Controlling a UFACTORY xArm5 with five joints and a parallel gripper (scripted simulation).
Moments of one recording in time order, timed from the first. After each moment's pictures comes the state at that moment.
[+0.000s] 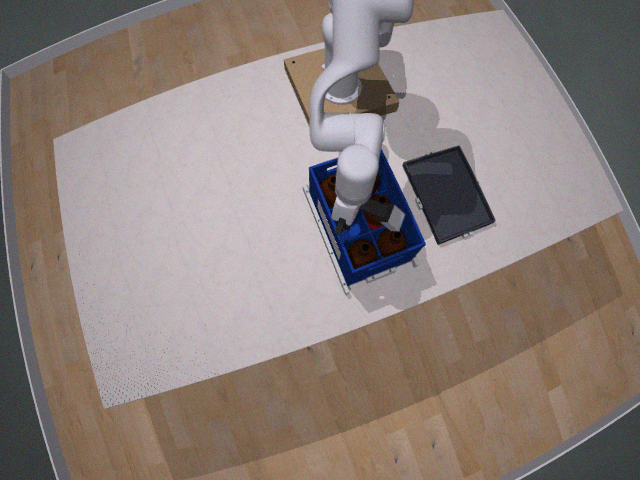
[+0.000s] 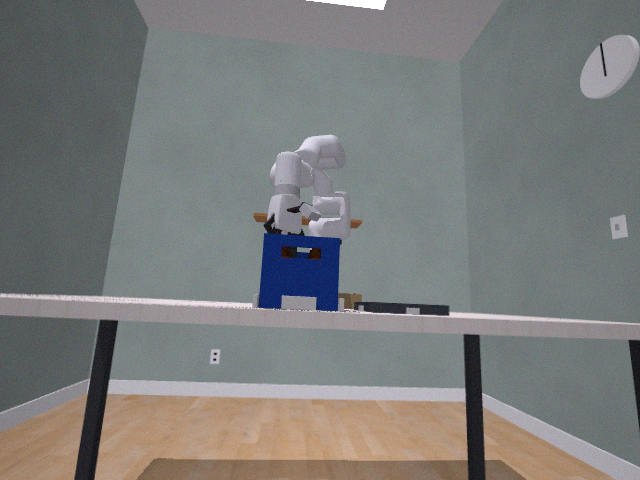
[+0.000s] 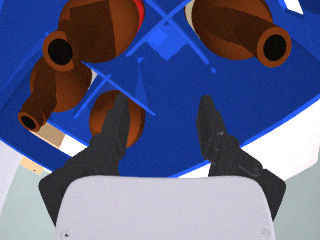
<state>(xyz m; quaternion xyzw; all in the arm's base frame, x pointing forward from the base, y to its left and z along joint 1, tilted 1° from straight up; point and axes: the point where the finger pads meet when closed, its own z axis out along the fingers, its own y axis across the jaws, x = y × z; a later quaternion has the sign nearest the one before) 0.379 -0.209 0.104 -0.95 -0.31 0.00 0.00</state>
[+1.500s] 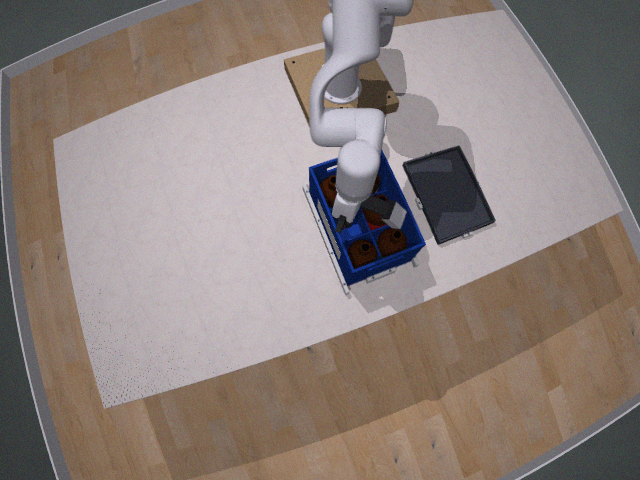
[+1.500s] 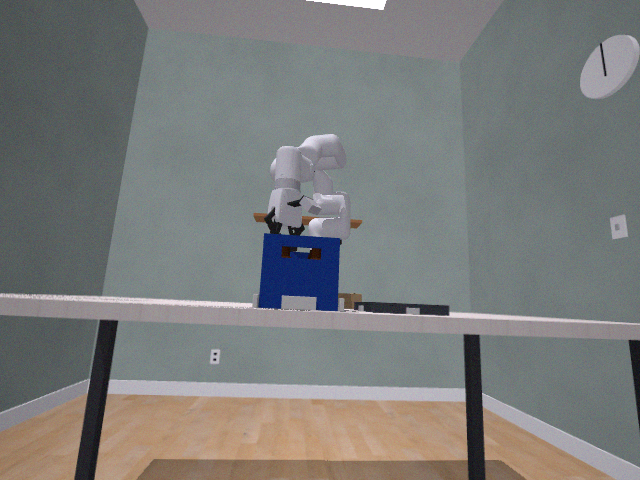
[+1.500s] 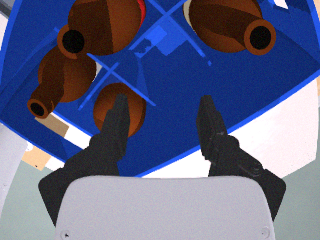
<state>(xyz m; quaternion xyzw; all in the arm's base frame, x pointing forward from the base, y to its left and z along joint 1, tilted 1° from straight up) 0.380 -0.209 0.122 -0.95 -0.31 0.00 0.00</state>
